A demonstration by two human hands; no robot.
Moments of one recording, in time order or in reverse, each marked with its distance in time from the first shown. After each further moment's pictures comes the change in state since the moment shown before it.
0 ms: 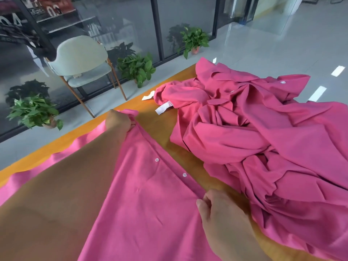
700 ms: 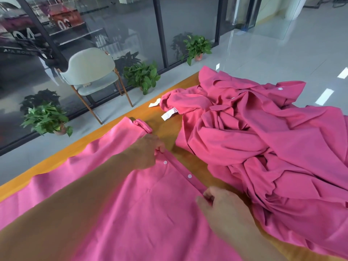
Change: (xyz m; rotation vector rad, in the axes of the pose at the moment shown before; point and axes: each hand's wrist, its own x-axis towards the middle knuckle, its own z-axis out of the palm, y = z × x) left_hand -0.099 -0.013 -0.021 0.898 -0.569 0.937; right_hand 0.010 -0.001 -0.012 0.063 -0.221 0.080
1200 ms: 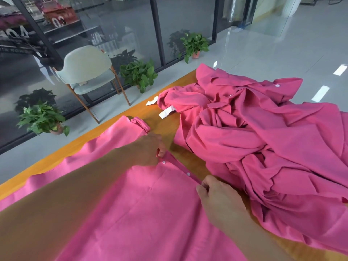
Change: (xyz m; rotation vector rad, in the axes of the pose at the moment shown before) left_hand 0.012 0.004 -0.002 0.160 -0.150 0.141; right_hand 0.013 -0.005 -0.001 0.025 -0.025 0.018
